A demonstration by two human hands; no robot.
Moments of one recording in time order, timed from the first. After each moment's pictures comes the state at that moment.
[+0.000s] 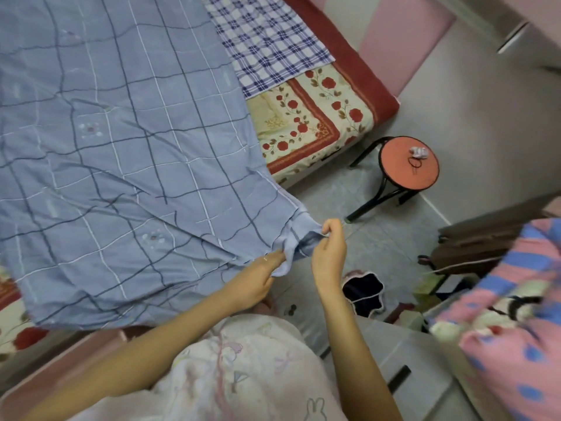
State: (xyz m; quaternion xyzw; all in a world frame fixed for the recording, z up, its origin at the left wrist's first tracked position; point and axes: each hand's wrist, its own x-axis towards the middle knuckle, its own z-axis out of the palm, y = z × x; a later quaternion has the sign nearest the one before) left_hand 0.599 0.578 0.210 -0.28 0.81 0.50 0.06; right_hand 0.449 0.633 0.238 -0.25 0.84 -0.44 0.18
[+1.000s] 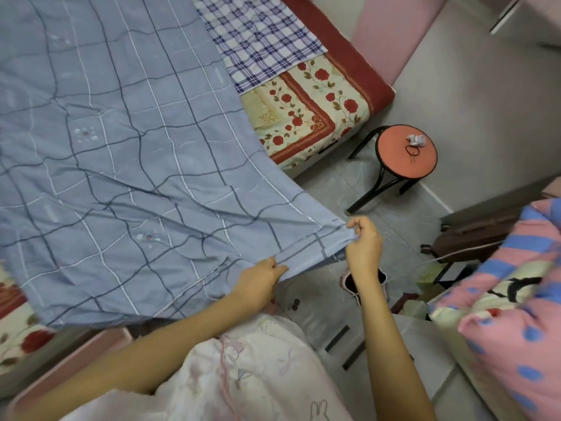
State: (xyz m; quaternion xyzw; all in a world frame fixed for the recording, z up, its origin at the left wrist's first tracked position) left_hand 0.586 0.607 0.191 -0.29 0.91 0.27 0.13; right_hand 0.379 0.681 0.215 -0.26 0.87 -0.37 0.17
